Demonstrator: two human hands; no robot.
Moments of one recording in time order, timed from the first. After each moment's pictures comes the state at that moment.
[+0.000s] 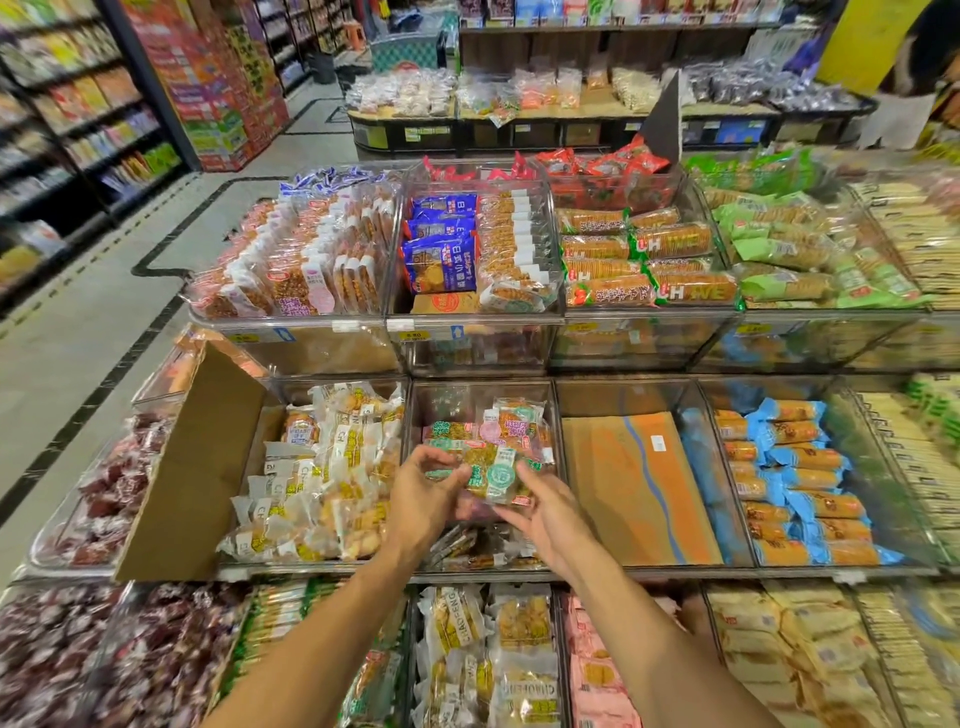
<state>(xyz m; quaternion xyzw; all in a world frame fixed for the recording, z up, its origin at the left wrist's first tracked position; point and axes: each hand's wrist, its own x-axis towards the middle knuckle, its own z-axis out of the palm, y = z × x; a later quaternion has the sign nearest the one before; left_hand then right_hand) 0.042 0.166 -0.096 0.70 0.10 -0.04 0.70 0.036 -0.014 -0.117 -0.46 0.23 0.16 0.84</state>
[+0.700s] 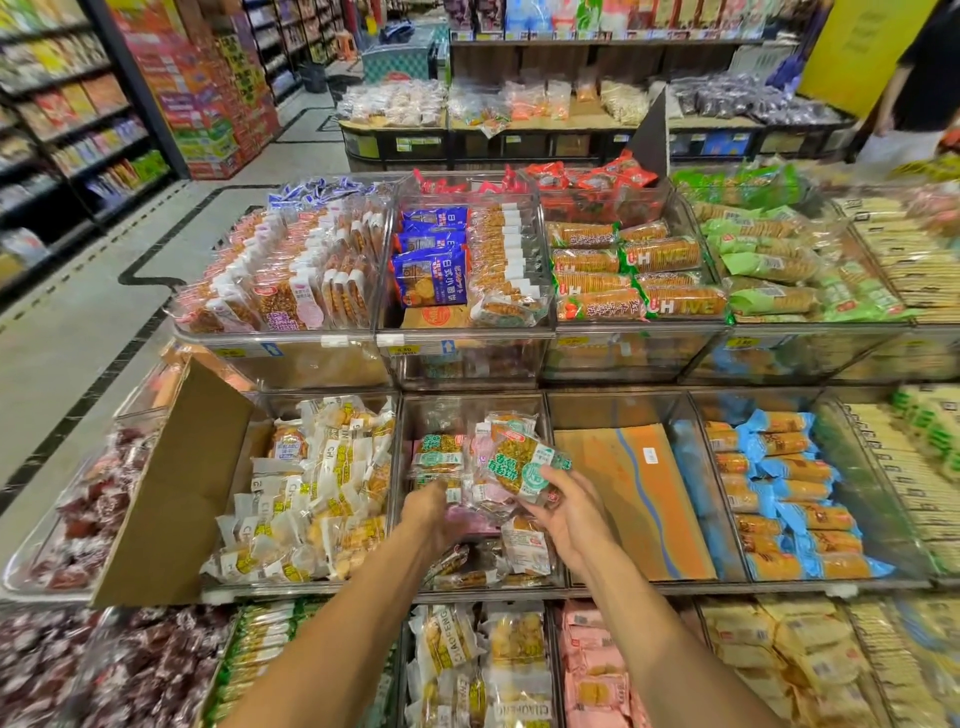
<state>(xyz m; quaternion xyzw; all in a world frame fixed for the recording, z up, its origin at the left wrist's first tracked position) 0.096 0.142 -0.136 0.44 0.42 -0.16 0.78 0.058 -0.048 -0.123 -0.43 0.25 0.08 0.86</state>
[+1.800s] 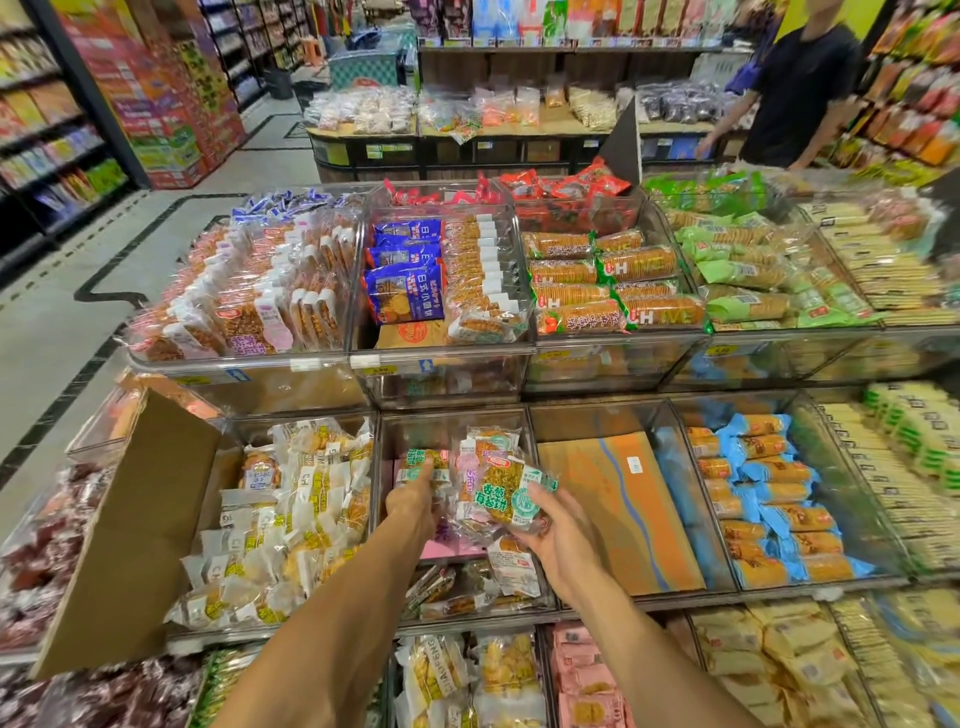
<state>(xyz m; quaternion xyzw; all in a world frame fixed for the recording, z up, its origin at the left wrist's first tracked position) 0.163 0.143 -0.169 0.54 0.42 -0.14 0.71 0.058 -0.048 -0.139 -0.44 0.26 0.05 0.86</state>
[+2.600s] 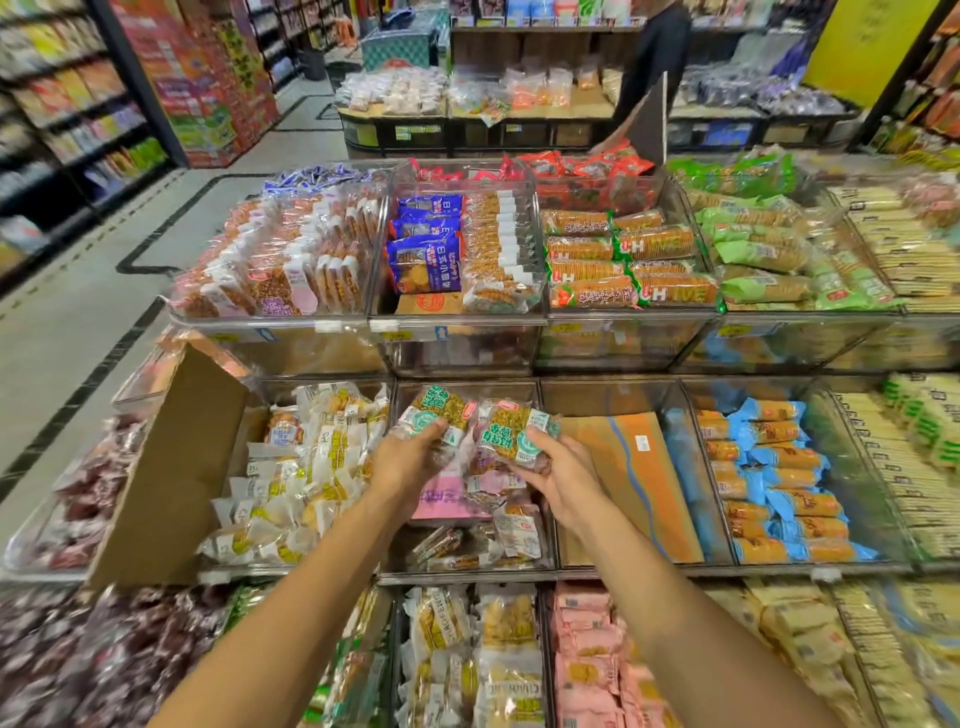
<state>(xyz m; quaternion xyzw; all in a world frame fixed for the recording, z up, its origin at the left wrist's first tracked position) 0.088 0.164 -0.071 0.59 0.25 -0.10 0.76 0.081 -0.052 -0.102 -0.50 0.21 0.09 0.83</state>
